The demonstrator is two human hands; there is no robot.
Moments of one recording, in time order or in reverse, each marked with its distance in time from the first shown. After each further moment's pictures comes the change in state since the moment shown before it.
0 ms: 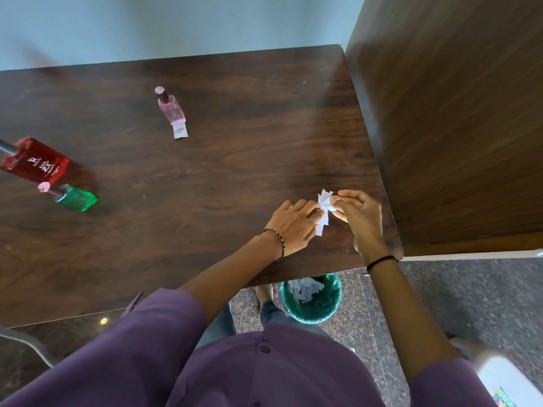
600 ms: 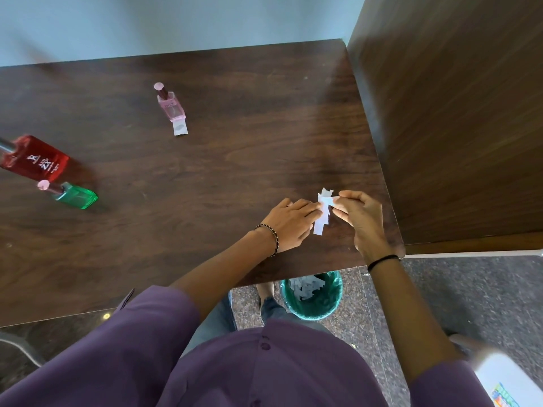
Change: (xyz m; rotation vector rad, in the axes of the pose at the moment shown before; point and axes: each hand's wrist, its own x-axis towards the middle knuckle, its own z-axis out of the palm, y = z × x) left_hand -0.004 -0.011 -0.004 0.004 -0.039 0.087; right_hand 0.003 0.003 0.004 0.089 0.043 0.101
